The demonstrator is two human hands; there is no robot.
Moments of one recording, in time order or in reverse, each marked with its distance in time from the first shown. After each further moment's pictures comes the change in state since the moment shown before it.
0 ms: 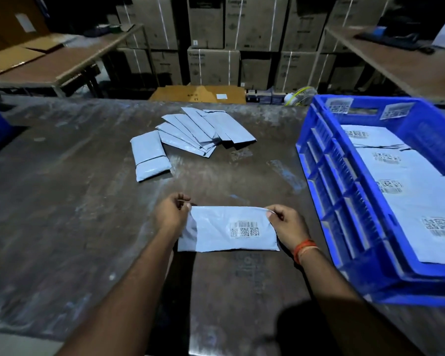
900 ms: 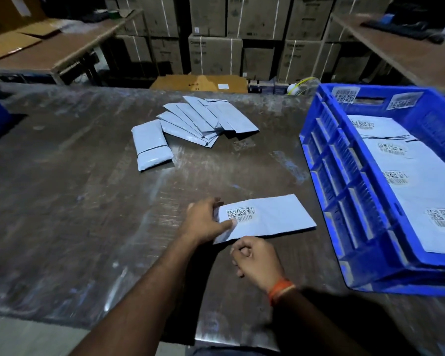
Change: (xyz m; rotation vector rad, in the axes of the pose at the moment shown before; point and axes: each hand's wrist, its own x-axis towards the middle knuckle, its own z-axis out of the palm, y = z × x) left_hand -0.051 0.016 0.029 0.335 -0.349 0.302; right_hand -0.104 -0.033 0.061 -0.020 -0.243 0.130
